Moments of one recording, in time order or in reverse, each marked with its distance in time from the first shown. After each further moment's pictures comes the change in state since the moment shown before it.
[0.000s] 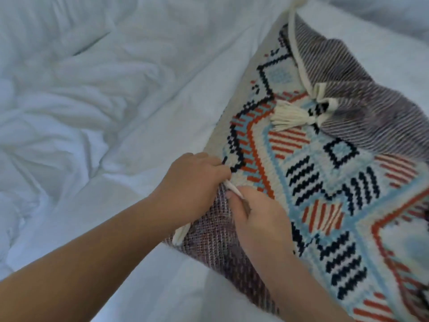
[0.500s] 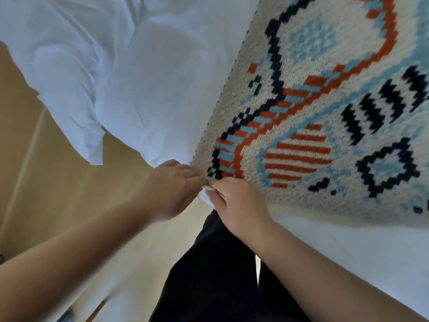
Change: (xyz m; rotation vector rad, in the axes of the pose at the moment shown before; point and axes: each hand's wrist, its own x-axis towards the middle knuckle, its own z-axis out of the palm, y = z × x) left_hand -0.290 0.019 0.043 -0.153 -0.519 -0.074; right_hand -0.219 -0.055 0.106 0.281 -0.694 0.004
